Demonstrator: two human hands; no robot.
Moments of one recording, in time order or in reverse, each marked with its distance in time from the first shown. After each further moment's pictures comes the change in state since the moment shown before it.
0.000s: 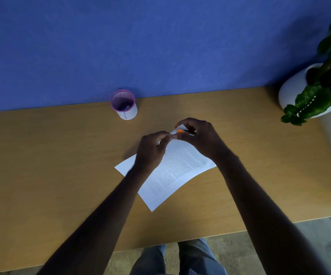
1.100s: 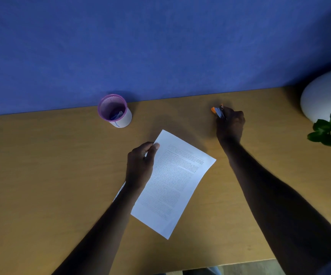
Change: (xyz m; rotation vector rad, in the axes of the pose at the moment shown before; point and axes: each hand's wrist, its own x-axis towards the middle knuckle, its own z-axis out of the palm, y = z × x) left_hand 0.020 -0.043 0.035 -0.136 0.098 -0.341; right_hand 0.113 0.166 -0.029 -0.254 0.635 0.423
